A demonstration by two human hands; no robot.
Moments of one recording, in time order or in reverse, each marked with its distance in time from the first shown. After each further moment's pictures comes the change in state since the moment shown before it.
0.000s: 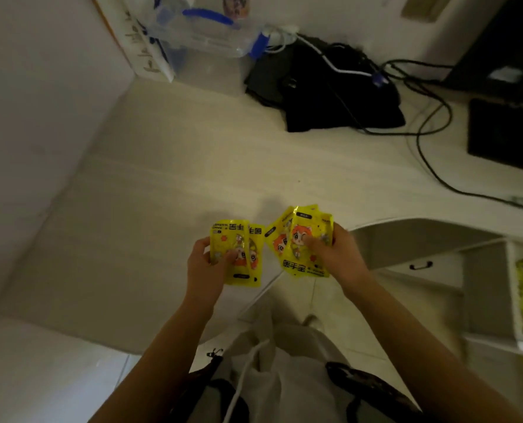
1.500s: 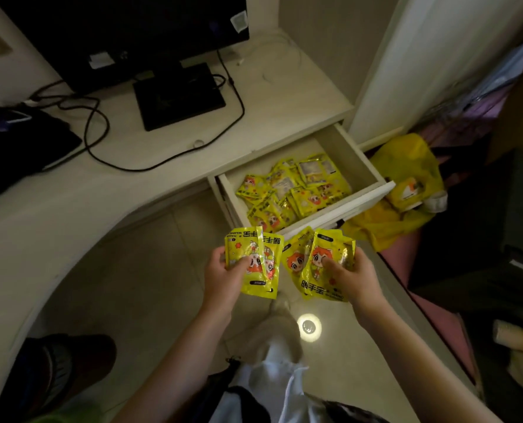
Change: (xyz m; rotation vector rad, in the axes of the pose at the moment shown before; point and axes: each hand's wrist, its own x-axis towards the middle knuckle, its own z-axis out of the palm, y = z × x) left_hand -0.303 -0.080 0.463 0.327 -0.609 0.082; right_hand -0.223 0.314 -0.432 0.543 0.734 0.298
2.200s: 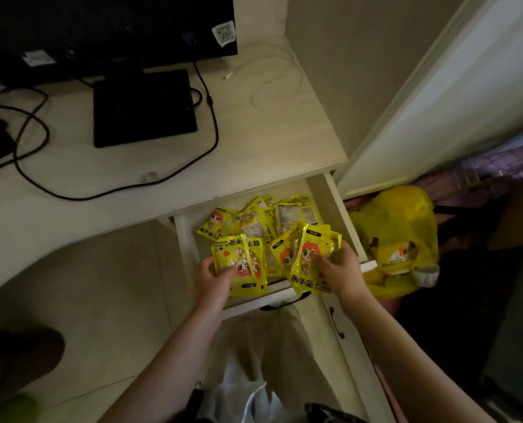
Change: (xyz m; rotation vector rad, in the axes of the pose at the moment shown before) left_hand 0.138 0.035 0.150 -0.014 0.179 -0.218; right_hand 0.221 -0.100 -0.039 -0.228 -0.127 0.001
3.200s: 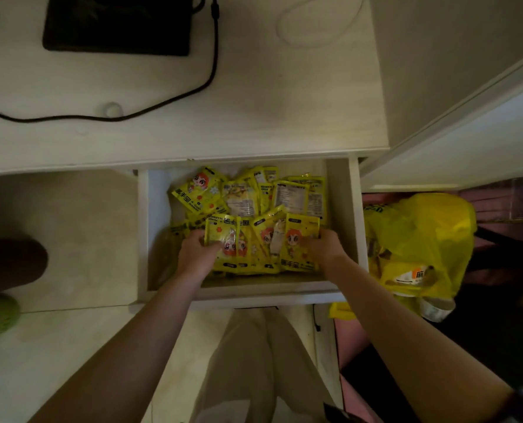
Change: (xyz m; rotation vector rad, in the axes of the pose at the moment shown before) left_hand 0.086 -0.044 0.067 0.270 0.104 -0.178; right_hand 0.174 0.053 0.020 -0.273 -0.339 0.312
